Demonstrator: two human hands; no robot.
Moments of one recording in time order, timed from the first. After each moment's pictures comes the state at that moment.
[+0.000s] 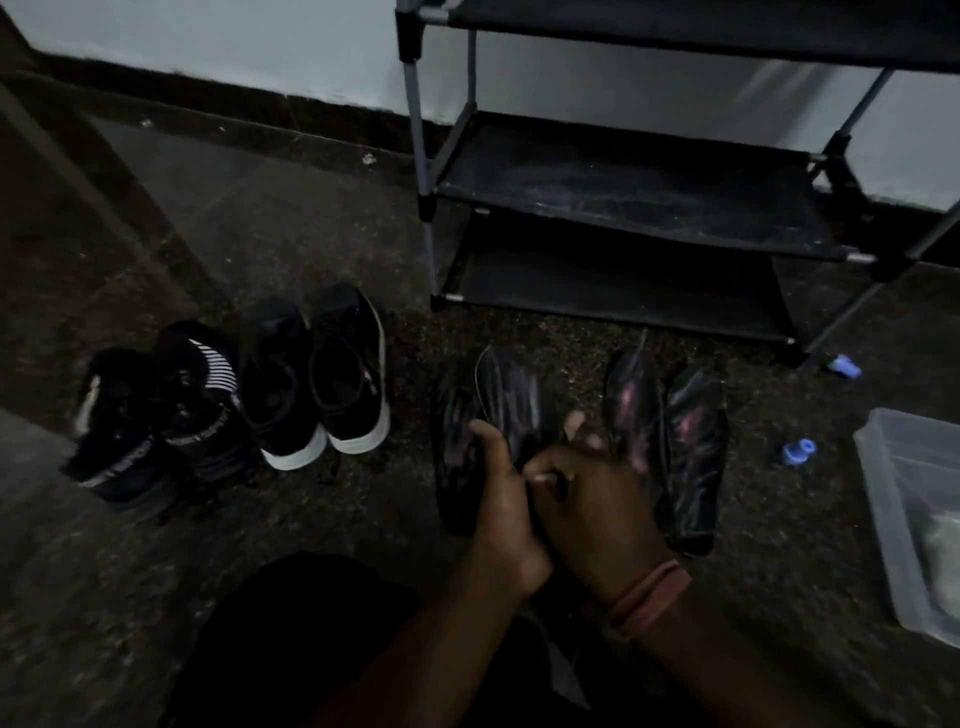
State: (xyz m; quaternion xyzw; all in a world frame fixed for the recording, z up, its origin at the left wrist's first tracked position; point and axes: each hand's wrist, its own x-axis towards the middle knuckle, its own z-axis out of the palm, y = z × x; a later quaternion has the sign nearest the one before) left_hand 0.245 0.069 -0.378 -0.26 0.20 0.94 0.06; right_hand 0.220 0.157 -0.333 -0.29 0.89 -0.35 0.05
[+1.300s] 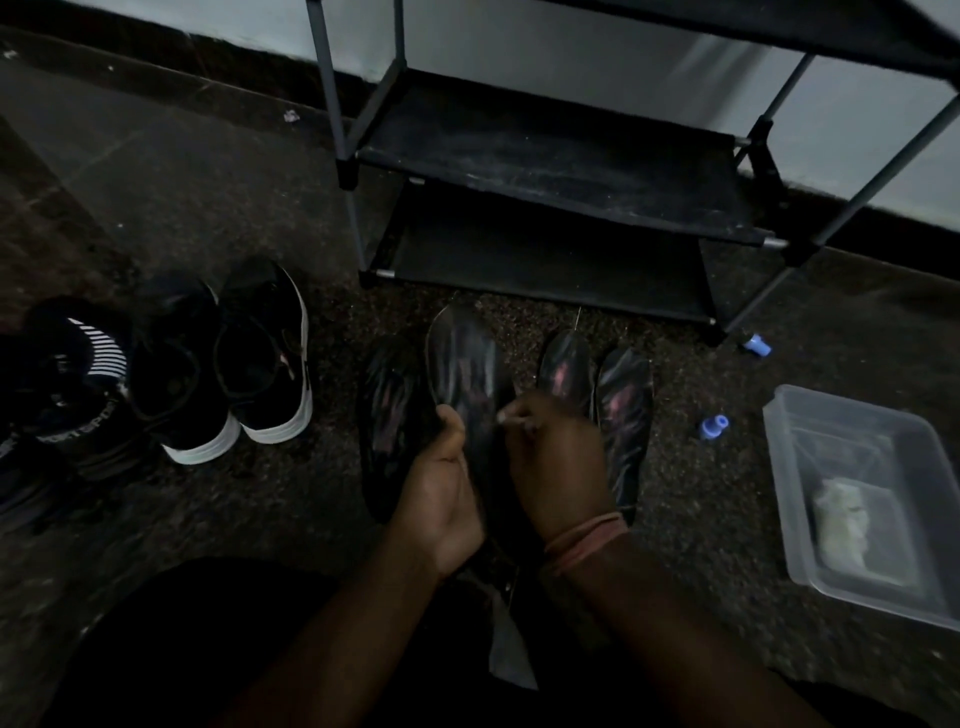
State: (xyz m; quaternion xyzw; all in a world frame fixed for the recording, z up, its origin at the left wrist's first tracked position) left_hand 0.238 0.069 -0.384 -0.24 0.20 0.95 0.06; right_hand 0.183 0.170 -0.341 -0.22 0.89 -0.39 -0.05
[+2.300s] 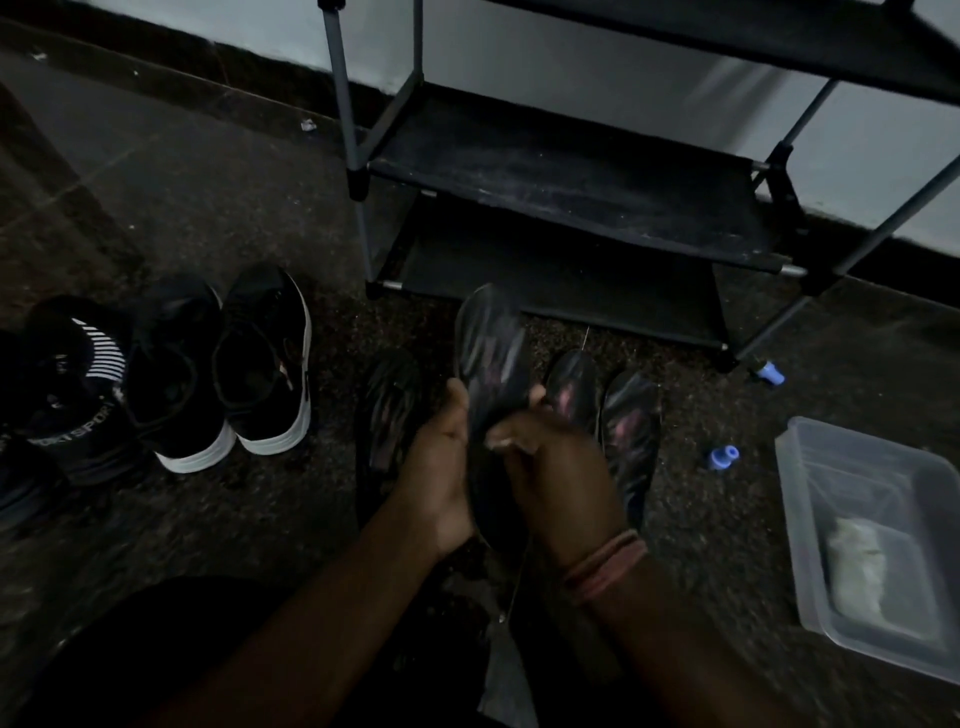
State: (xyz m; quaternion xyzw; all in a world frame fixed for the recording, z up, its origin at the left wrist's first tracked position) left_hand 0.202 0.055 -0.373 -0.21 0.21 0.95 0.08; right_hand 0.169 0.177 -0.334 -0.32 0.87 -0.37 0.00
